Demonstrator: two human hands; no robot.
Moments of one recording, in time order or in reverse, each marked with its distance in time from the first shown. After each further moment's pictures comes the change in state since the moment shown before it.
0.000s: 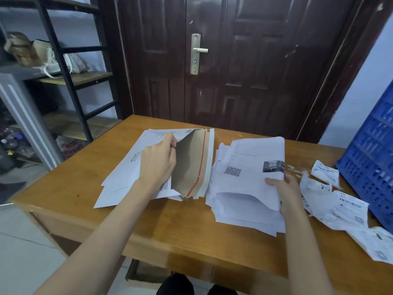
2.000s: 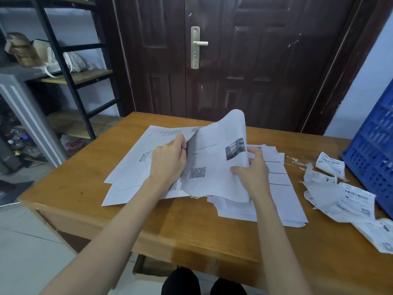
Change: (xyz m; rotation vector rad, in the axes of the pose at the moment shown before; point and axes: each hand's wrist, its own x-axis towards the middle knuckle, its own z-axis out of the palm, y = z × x) left_hand -0.005 0.014 0.014 0.044 -0.084 0.050; right_hand -0.057 -0.020 0.071 -0.334 -0.150 -0.326
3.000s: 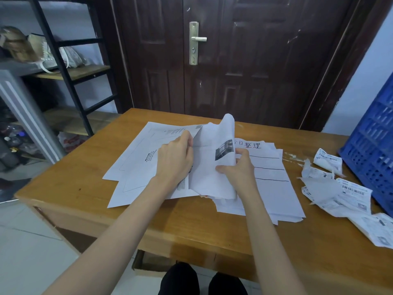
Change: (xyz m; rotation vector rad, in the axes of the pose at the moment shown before) left_hand -0.006 0.023 -0.003 -0.065 0.036 0.014; right_hand -0.007 -0.005 0.019 0.023 -0.096 0.090
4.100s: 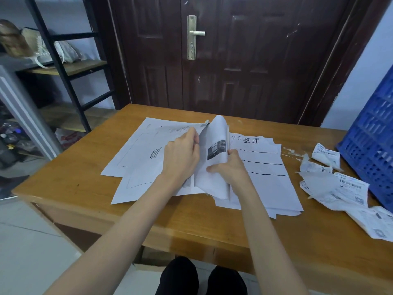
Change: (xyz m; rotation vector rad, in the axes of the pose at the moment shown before) left_hand -0.004 0.021 -0.001 -0.050 -0.040 -0.025; right_hand 0.004 -0.001 0.011 -0.058 -0.141 0.153
